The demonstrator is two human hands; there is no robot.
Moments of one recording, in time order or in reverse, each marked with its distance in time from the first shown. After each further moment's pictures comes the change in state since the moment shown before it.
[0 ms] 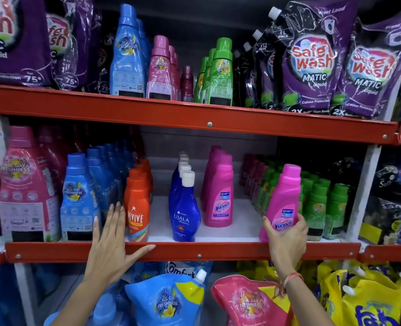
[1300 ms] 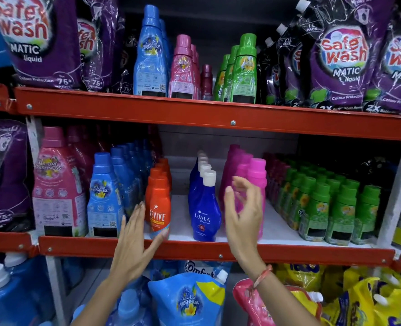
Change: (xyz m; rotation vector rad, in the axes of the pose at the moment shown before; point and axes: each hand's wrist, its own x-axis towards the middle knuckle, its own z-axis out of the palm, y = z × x) left_hand -0.004 0.004 -0.006 -0.395 0.071 -0.082; right_hand -0.097 -0.129 0.020 0.545 -0.302 -0.377
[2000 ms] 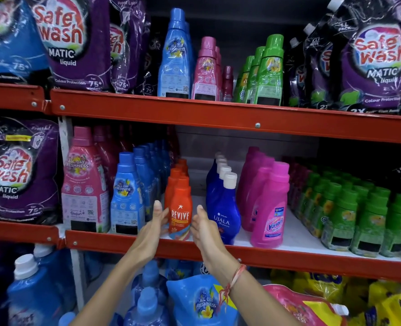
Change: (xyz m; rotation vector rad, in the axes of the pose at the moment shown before) left_hand 0.021 0.026 -0.037 -0.646 -0.283 -0.401; right_hand -0.043 0.020 0.093 0.320 -0.605 0.906
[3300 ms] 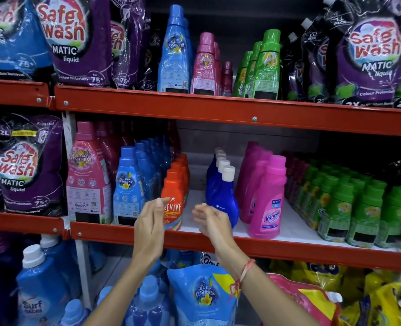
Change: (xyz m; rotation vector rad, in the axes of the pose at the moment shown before) left_hand -0.025 0.003 0.022 0.099 0.449 0.362; right_hand -0.027 -0.011 -0.018 -0.096 0.090 -0.139
